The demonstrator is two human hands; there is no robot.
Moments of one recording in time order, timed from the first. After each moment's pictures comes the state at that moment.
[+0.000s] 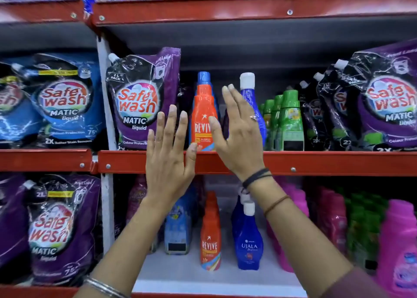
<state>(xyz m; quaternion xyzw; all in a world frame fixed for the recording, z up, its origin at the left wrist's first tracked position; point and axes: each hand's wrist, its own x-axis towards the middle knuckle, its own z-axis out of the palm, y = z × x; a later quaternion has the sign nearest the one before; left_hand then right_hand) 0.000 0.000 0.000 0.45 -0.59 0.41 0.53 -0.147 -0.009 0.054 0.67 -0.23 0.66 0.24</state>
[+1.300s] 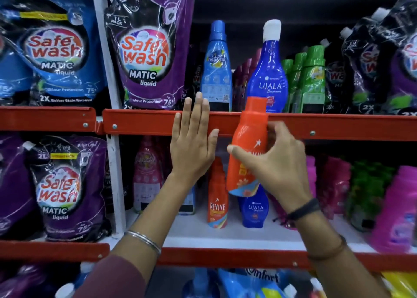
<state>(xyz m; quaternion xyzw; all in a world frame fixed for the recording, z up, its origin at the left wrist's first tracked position) 0.001 -0.046 -0.045 0.48 -0.58 0.46 0.48 -0.167 0.043 -0.028 0.66 -0.44 0.61 0.01</state>
